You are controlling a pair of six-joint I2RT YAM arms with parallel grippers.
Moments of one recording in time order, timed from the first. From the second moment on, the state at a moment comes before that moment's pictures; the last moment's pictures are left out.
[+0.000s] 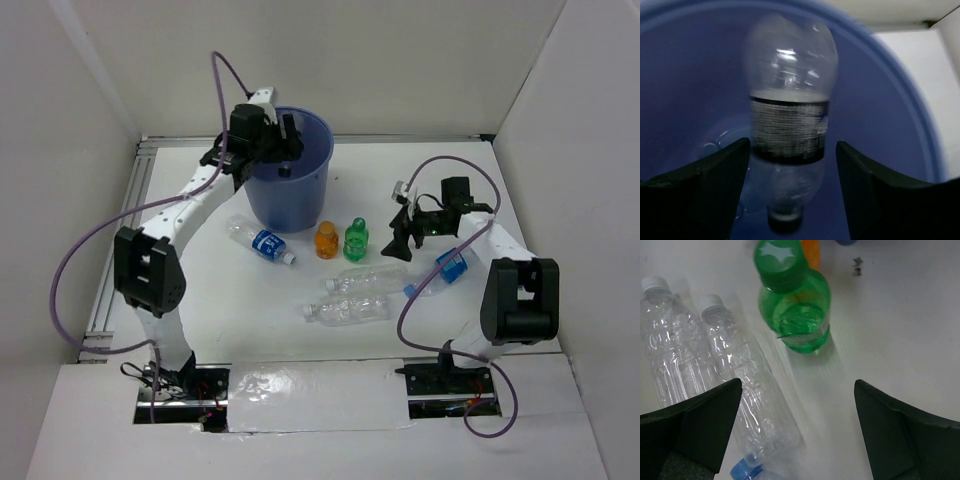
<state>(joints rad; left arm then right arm) -0.35 1.79 1.69 -0.23 0.04 -0.35 -0.03 1.53 1.01 -0.54 -0.97 -0.88</state>
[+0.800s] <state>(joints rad) -0.48 0.82 0.89 -0.47 -0.31 -0.80 0.21 1.79 1.15 -0.34 -1.01 -0.93</state>
